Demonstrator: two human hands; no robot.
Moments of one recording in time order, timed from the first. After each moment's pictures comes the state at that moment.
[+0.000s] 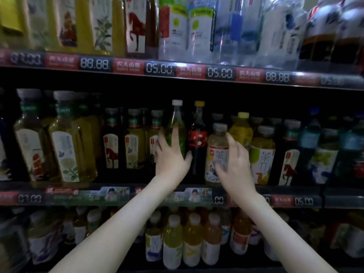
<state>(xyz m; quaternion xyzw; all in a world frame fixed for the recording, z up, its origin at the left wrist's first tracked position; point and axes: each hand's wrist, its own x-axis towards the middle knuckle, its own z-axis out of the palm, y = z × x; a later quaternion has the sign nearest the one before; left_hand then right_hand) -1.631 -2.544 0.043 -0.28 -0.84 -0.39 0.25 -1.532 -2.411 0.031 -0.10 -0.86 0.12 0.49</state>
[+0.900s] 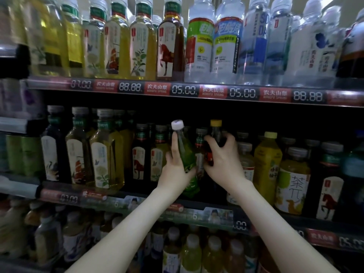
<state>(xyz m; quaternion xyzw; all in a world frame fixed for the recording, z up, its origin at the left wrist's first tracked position) -1.650 -2.579 0.046 -0.30 -0.79 -0.46 0.28 -1.601 -2.438 0.083 0.00 -0.90 0.04 0.43</state>
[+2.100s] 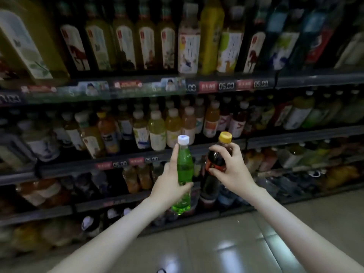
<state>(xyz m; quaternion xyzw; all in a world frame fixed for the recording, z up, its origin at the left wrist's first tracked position) -1.439 -2.643 -0.184 -0.40 -0.83 -0.37 -0.10 -1.327 -2.467 -0.170 -0.17 -0.92 0.25 0.25</state>
